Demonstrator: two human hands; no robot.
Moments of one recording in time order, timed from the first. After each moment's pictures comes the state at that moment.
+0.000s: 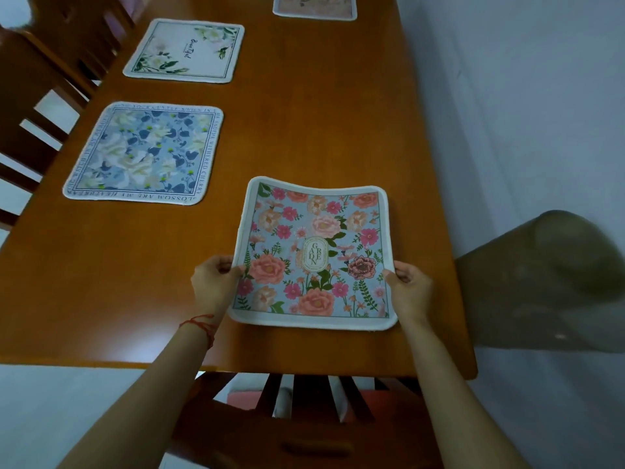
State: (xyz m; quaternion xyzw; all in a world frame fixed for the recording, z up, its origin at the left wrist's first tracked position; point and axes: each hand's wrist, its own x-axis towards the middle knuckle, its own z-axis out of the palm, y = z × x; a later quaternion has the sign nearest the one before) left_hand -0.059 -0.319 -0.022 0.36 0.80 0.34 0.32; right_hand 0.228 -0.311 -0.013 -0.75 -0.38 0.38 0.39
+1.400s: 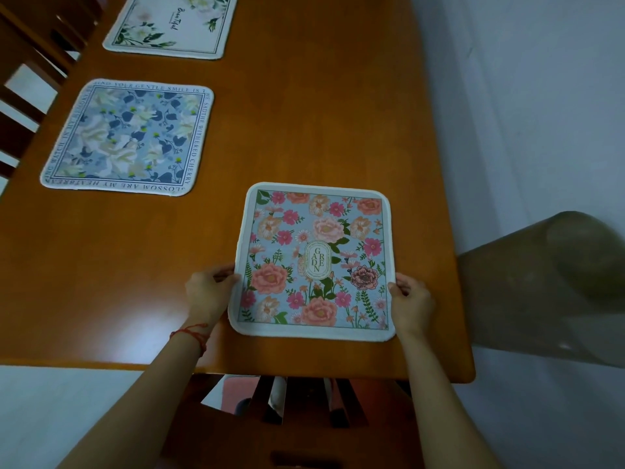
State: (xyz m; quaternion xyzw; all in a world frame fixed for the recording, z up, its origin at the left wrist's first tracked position) left_hand -0.062 -0.322 -0.048 0.42 0.80 0.28 0.32; right_hand 0.244 -0.316 -0.051 -0.80 -0.41 0.31 0.30
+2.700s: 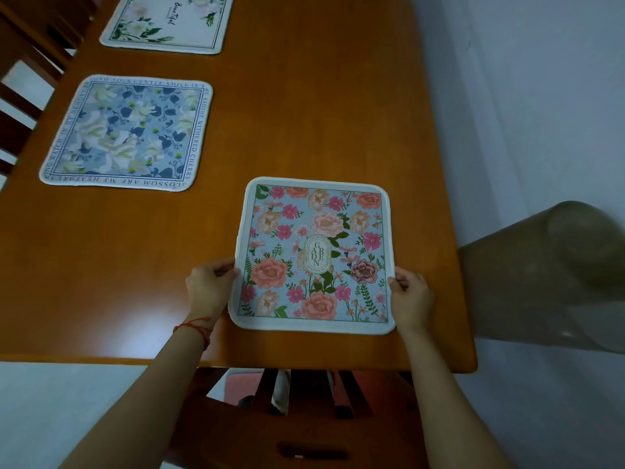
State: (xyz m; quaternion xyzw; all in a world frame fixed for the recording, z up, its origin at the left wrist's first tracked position) left_hand -0.061 -0.324 -0.044 0.41 0.81 0.28 0.30; right_hand 0.241 -0.323 -0.054 -0.79 -0.46 0.29 0.30
